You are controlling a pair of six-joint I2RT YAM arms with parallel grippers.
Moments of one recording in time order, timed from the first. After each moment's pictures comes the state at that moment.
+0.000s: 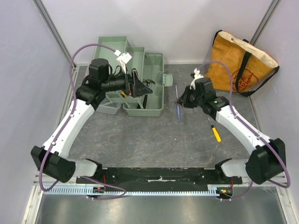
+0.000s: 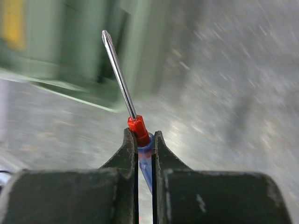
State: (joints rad) left arm -0.38 1.31 1.40 -0.41 0.78 -0.37; right arm 0.42 1.35 1.03 -0.45 -0.11 0.48
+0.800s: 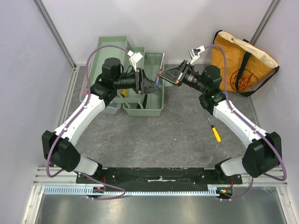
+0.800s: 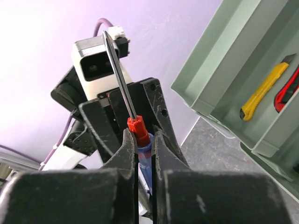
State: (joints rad) left arm -0.45 1.44 1.36 -0.15 0.89 -0.56; right arm 0.42 1.39 1.15 0.42 -0.60 1.08
